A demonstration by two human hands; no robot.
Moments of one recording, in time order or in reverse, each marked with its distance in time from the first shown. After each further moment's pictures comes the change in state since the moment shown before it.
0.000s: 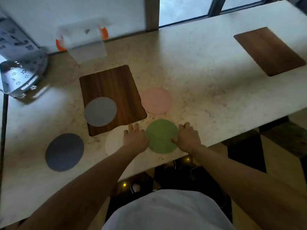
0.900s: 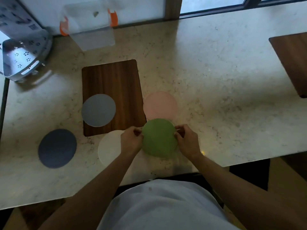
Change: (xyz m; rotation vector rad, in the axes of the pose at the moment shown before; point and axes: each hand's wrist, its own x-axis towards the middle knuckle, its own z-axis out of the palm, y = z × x) left_hand 0.046 0.010 -0.002 -0.987 0.388 -0.427; right_hand 0.063 0.010 -0.024 0.789 0.145 -0.074
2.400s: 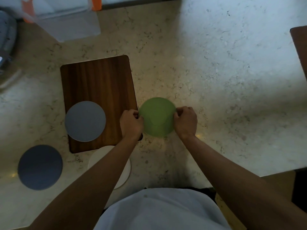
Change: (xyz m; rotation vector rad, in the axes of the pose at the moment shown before) left_hand 0.115 0.059 0.026 0.072 0.039 -0.021; right_hand 0.134 -0.039 0.014 -0.254 0.166 0.181
